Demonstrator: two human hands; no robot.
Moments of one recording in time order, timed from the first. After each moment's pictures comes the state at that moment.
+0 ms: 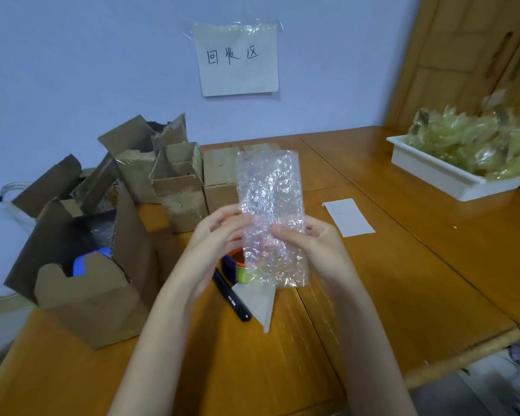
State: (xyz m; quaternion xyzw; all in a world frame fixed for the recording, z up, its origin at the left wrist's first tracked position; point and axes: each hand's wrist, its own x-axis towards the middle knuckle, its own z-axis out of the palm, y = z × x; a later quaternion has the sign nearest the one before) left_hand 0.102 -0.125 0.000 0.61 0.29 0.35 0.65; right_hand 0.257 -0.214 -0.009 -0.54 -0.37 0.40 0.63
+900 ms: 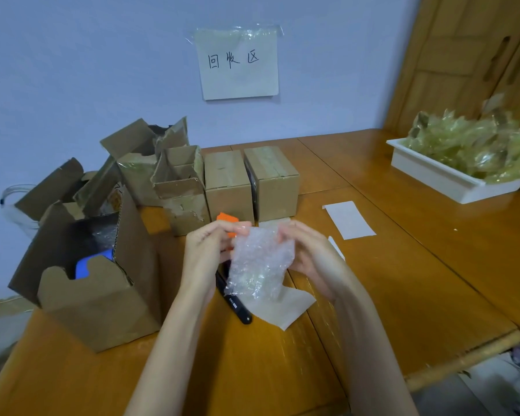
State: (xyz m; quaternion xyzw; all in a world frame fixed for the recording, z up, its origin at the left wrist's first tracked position) left_hand 0.106 -0.124 -0.017 0.58 0.36 0.45 0.58; right_hand 0.262 -0.205 -0.023 -0.52 -0.40 0.47 0.58
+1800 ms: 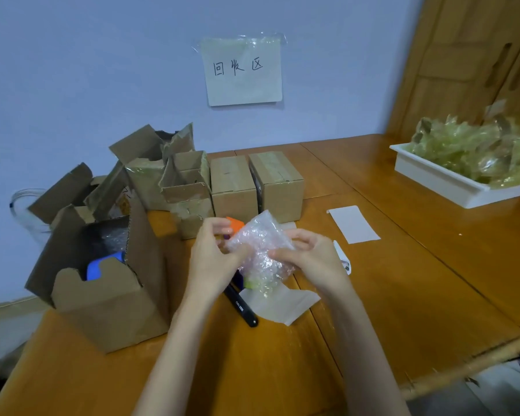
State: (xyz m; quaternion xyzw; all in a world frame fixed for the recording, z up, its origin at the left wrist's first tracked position) left_hand 0.097 -0.122 -0.020 0.69 0.46 0.39 0.40; right_hand 0.247 -0.203 -0.024 -0.61 -0.38 0.37 0.59
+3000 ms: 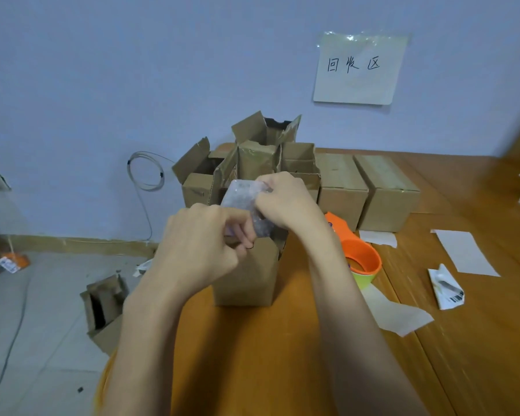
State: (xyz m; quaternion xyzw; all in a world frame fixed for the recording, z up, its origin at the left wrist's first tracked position) left_hand -0.074 -0.145 0.053 0.83 0.49 0.26 0.07; right_hand 0.067 -0.113 0.074 -0.65 -0.65 0.23 0.31
